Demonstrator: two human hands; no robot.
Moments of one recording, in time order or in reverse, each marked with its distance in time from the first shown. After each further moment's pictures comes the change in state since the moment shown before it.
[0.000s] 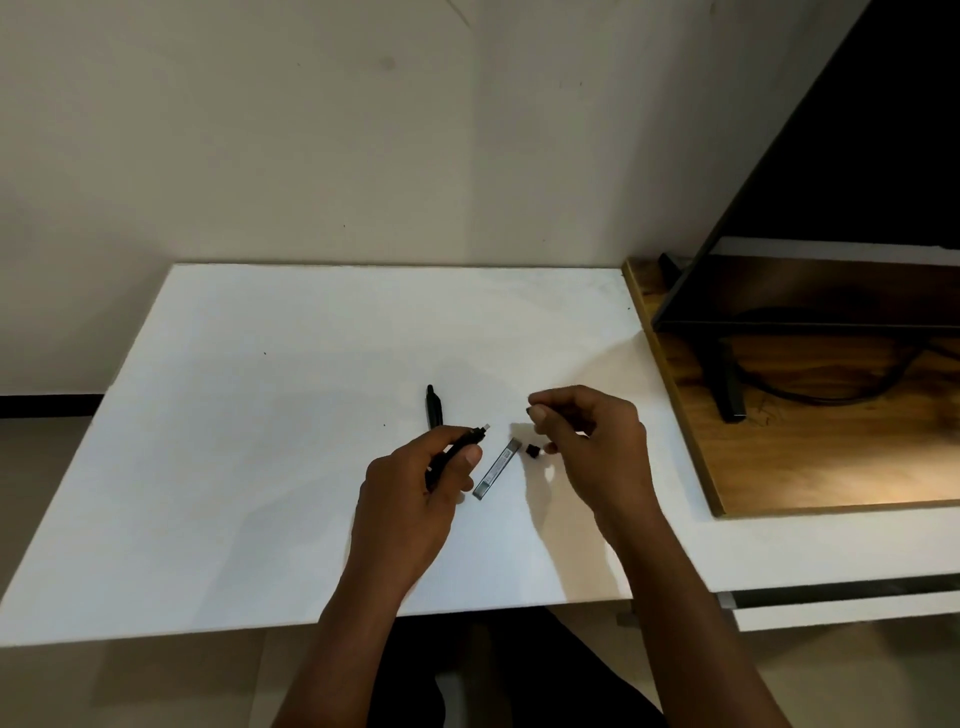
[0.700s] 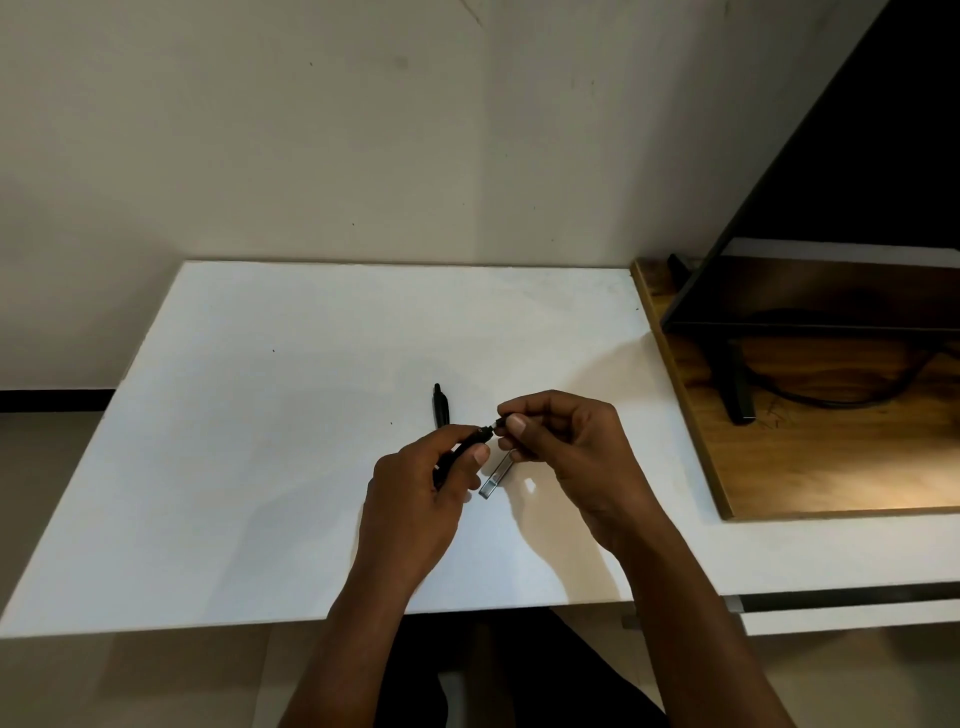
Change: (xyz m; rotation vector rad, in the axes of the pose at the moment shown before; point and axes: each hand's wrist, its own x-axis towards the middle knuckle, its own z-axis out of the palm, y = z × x) left_hand 0.001 0.000 0.000 0.037 0.011 -0.002; right_hand -0.006 -0.010 0.009 0.409 -0.331 0.057
